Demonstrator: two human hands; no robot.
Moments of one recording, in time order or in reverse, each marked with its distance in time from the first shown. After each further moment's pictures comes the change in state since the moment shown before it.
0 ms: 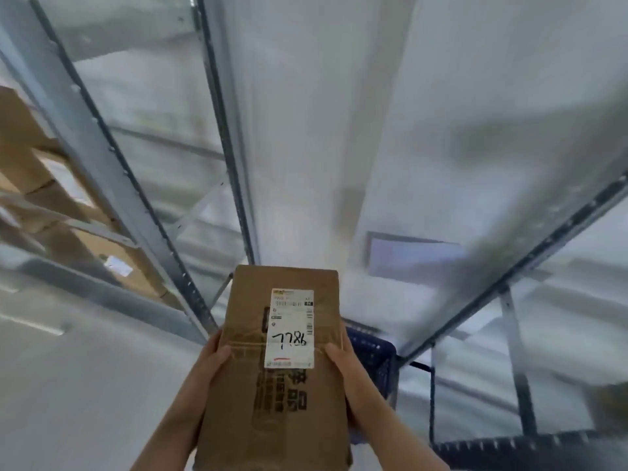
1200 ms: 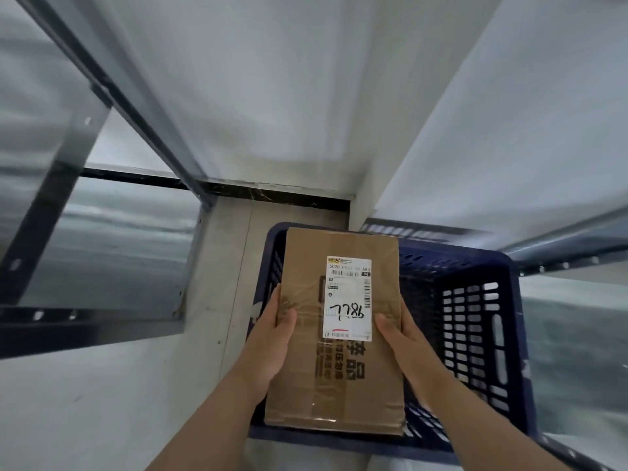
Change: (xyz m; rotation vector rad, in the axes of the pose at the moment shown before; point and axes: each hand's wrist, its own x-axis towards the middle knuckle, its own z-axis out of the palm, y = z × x) left_hand 0.432 -0.390 0.010 0.427 -0.280 -0.338; right_hand 0.386 0.335 -0.301 -0.183 0.496 0.228
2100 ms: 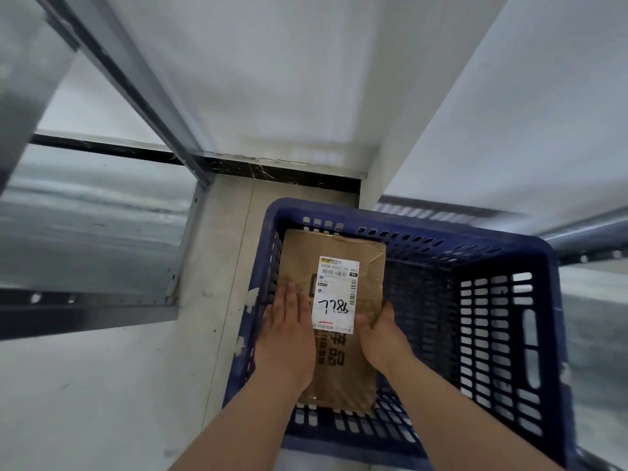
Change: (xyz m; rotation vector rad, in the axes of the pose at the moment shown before) left_hand 0.038 -0.048 0.035 1.395 0.025 0.097; right_hand 0.068 0.051 0.037 -0.624 0.149 0.205
